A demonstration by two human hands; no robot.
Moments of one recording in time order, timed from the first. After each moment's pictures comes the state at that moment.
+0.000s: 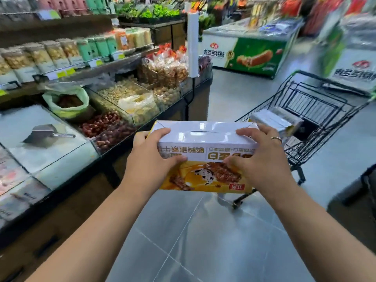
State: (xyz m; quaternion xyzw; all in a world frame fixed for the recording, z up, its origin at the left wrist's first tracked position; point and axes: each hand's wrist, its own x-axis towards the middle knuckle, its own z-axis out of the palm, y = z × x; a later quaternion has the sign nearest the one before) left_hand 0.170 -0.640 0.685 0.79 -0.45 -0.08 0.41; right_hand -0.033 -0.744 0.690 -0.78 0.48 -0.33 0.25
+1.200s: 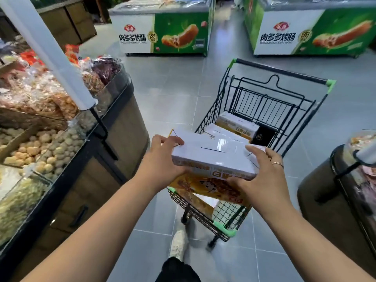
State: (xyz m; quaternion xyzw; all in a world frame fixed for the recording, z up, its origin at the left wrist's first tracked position) left_hand 0.157 -1.254 0.610 0.69 -0.67 -0.20 0.20; right_hand -0.083 -1.232 0.579 -0.61 0.68 -0.33 0.22
